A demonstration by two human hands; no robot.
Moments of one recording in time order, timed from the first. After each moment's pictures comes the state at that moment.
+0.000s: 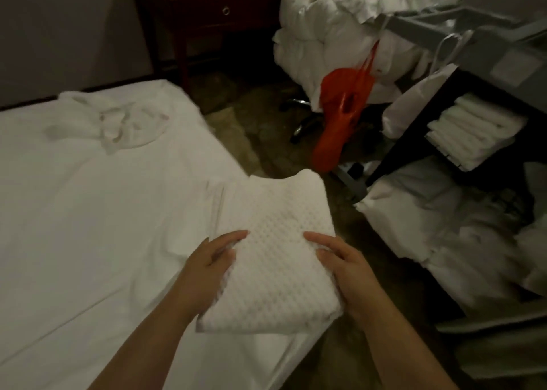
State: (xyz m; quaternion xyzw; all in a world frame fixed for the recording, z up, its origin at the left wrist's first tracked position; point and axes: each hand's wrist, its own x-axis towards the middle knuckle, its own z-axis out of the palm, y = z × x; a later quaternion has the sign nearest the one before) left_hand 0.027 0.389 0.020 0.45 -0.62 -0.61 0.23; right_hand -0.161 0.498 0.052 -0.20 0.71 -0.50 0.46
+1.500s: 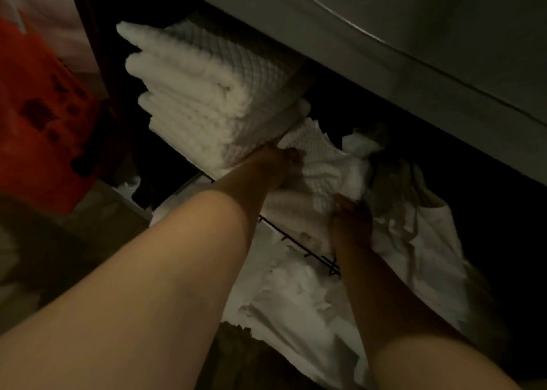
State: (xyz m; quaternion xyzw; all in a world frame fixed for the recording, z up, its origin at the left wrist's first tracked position) left_hand -0.918 0.455 -0.082 0.29 -0.77 -0.56 0.04; right_hand -0.952 0.607 -0.136 -0.19 0.97 -0.15 0.06
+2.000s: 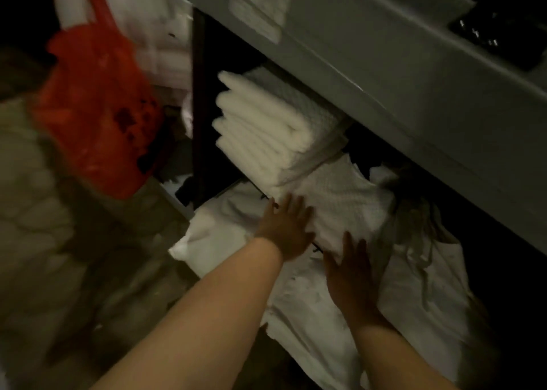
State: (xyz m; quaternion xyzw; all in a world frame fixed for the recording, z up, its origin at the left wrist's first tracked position) left_hand -0.817 0.465 -0.101 0.12 -0.98 -0.15 -0.09; right_hand -0.864 0.620 -0.118 -0.18 0.97 -0.03 0.15
